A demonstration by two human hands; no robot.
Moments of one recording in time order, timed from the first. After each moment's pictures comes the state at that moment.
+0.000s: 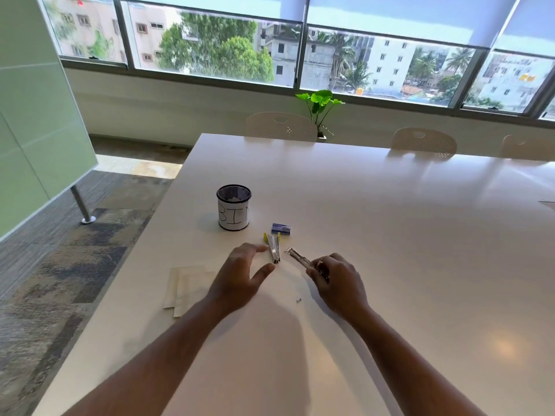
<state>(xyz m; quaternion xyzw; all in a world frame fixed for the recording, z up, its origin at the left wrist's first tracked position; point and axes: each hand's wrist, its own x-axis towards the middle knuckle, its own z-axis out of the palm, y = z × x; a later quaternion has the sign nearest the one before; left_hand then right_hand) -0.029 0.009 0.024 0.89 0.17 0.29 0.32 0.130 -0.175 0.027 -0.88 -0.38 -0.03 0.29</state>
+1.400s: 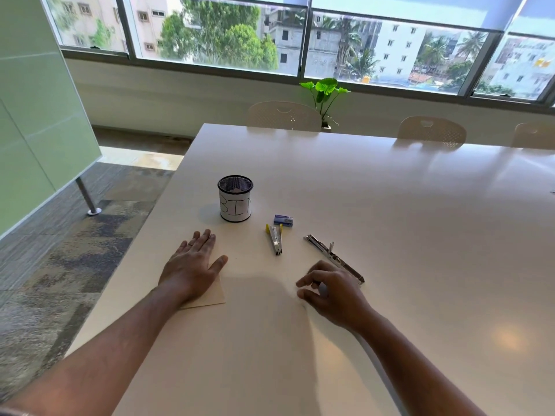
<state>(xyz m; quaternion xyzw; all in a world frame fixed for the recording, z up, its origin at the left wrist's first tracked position) -0.070 0.093 -0.007 0.93 0.34 0.06 0.11 0.117 -0.195 0.017 -0.80 -0.52 0.05 0.31</state>
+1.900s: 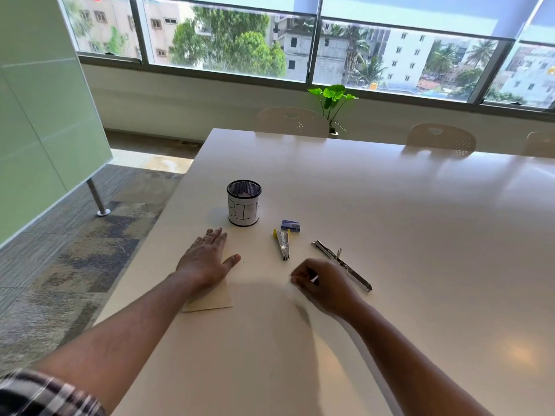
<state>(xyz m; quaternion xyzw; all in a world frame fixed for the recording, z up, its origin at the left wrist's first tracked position) -0.048 0.104 0.005 0.93 0.34 0.03 0.12 0.119 -0.151 0.022 -0.79 -0.50 0.08 0.34</state>
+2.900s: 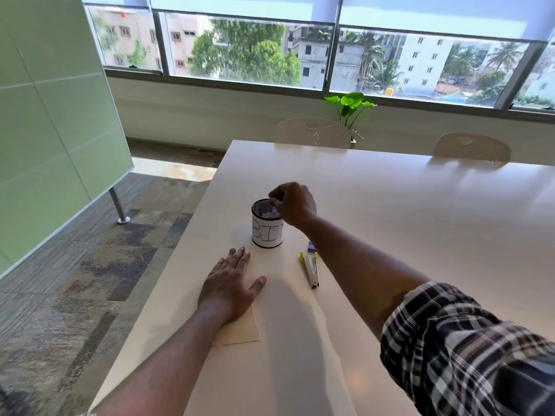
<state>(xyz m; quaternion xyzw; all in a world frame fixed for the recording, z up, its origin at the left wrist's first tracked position) -0.046 0.108 -0.010 0.92 0.36 0.11 0.12 0.161 0.084 0.117 -0.83 -0.44 0.01 0.35</state>
